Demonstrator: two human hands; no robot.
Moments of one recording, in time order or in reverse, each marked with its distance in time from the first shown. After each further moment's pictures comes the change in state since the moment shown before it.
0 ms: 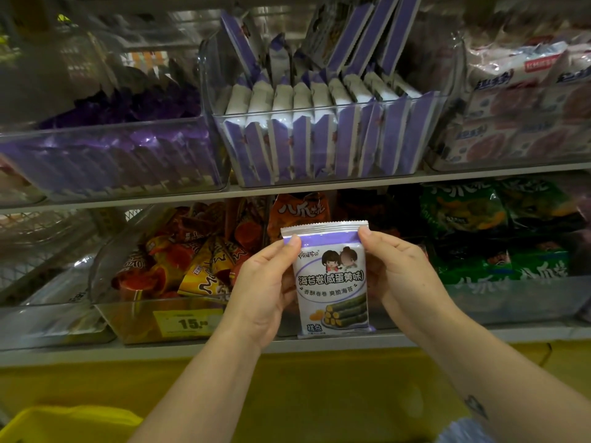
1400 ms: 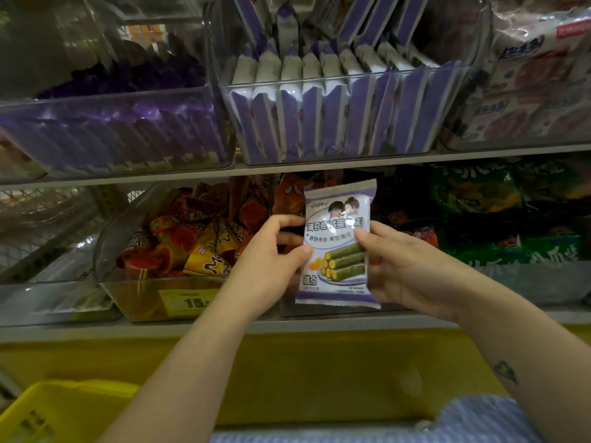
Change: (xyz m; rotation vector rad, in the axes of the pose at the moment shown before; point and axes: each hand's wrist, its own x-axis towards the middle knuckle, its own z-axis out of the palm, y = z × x) left_hand 0.013 -0.001 -0.021 0.458 -0.068 0.081; right_hand 0.010 0.001 -0.024 -0.150 -0.362 0.307
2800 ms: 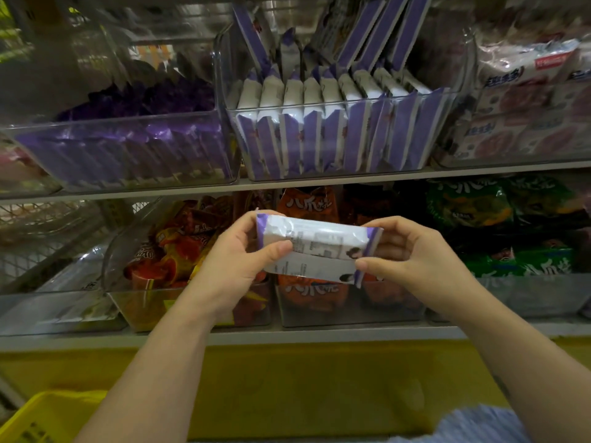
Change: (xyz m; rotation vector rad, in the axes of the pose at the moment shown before) left_hand 0.001 0.007 -0.038 -0.101 -0.032 0.233; right_hand -0.009 -0.006 -0.006 -0.571 0.373 -0.461
